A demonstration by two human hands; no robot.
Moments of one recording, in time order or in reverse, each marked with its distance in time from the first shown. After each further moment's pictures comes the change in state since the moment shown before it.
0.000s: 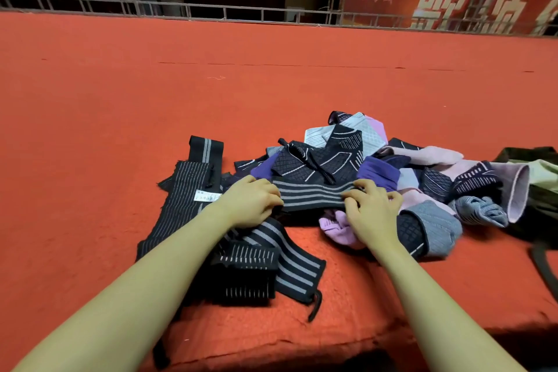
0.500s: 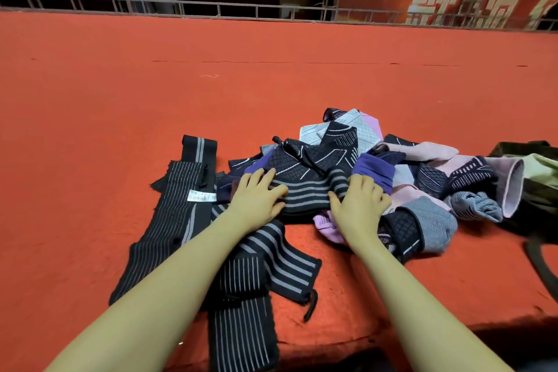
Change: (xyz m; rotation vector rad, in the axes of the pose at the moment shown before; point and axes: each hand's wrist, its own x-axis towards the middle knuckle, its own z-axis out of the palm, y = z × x) left_hand 0.018 0.026 0.015 -0.086 -0.001 -0.333; right_hand 0.003 -0.023 0.002 -0.108 -0.100 0.270
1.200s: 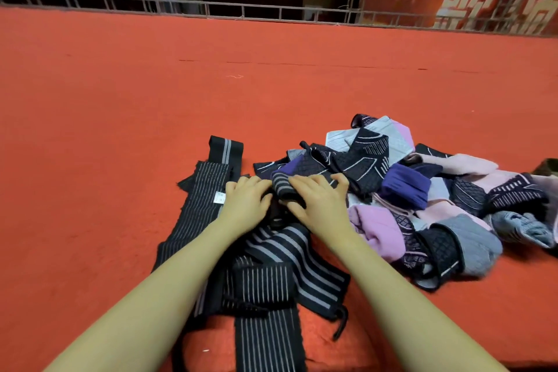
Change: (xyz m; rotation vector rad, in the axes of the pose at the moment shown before) left_hand -0.026 -0.048 -0.010 -0.241 0.086 -0.319; right_hand -0.009 -0.086 0.021 0.116 0.119 -0.738
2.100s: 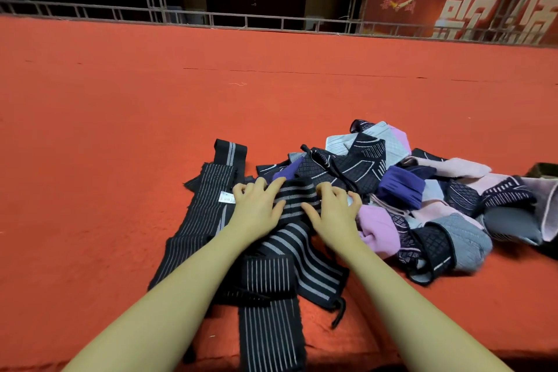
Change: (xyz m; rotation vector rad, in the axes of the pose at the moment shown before) left_hand -0.021 0.020 -0.002 0.083 0.082 0.039; right_hand -0.025 0.007 -0.002 0.121 -0.126 0.318
